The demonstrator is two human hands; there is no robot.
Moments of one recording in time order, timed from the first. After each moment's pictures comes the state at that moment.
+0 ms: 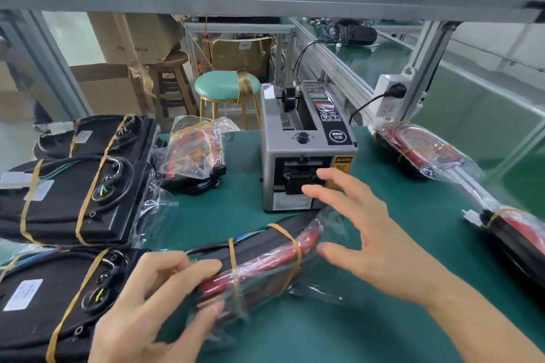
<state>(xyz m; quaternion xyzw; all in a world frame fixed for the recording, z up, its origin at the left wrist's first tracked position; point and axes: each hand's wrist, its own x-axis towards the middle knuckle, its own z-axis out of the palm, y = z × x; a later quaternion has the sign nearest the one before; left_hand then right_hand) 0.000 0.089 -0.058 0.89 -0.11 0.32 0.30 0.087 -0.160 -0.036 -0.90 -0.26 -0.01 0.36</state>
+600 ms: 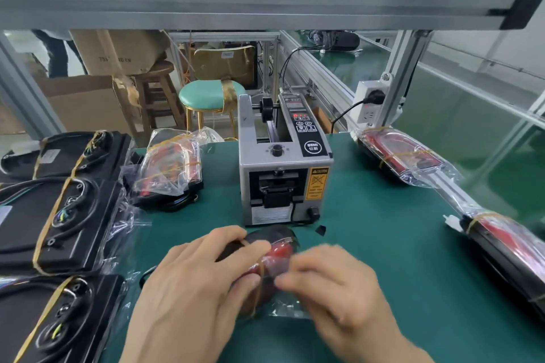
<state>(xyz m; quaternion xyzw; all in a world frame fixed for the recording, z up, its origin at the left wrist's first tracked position) 0.045 0.042 -0.033 0.94 -0.19 0.23 0.15 0.068 -0.152 -0.075 -0.82 -0.38 -0.29 0.32</state>
